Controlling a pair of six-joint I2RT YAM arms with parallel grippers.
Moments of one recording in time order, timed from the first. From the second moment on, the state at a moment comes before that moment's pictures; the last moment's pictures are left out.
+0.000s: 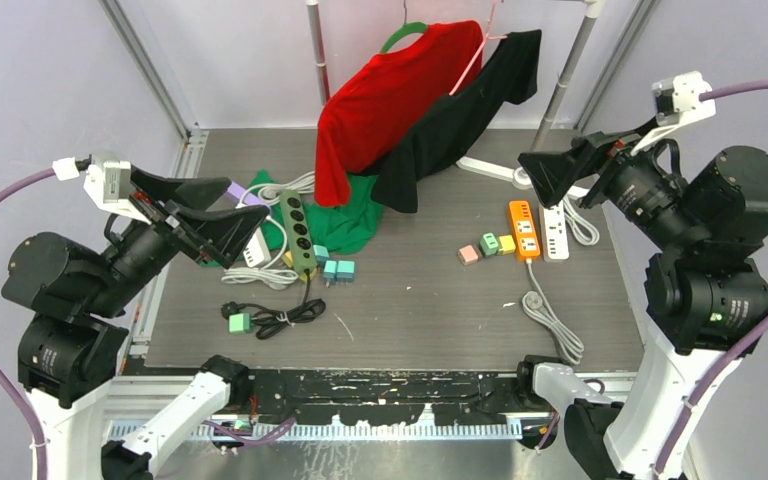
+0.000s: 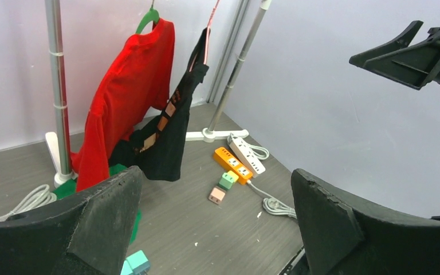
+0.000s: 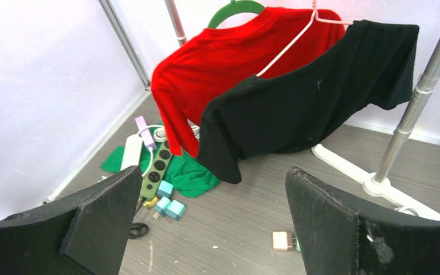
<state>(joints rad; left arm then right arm) -0.36 0.74 1.53 -0.59 0.34 -0.37 -0.11 1.06 2.03 -0.99 -0.59 0.16</state>
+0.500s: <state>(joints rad) -0.36 0.76 1.57 -0.67 0.40 -0.39 -0.13 1.08 2.06 -1.00 -0.56 0.29</state>
